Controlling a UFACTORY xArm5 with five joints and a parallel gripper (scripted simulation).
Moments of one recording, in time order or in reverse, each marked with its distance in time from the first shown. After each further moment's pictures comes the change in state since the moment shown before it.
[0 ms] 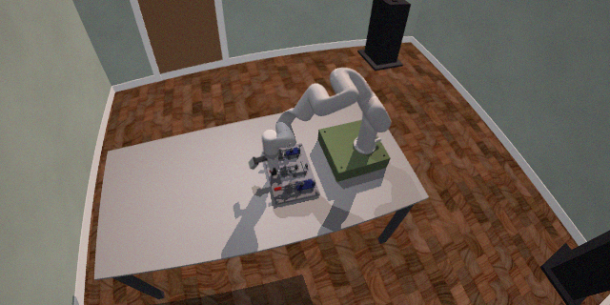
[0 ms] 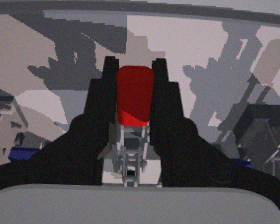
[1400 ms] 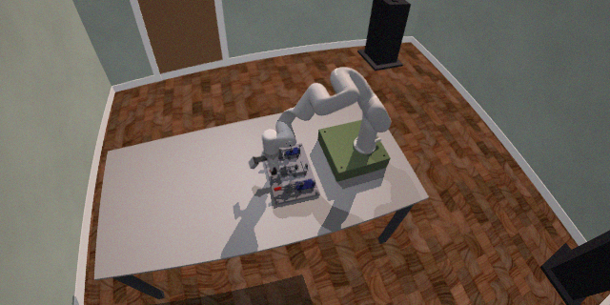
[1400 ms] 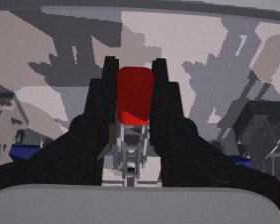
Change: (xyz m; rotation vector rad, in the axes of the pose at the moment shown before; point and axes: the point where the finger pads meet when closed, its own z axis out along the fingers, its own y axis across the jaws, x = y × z) arm -0.001 0.000 -0.003 0.000 0.000 0.000
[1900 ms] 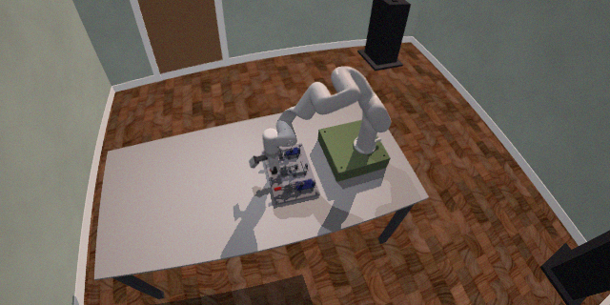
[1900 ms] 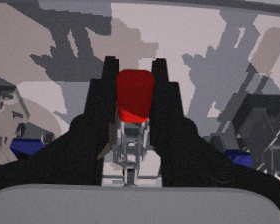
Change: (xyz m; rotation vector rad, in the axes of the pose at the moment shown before) arm -0.002 0.000 -0.005 0.000 0.000 0.000
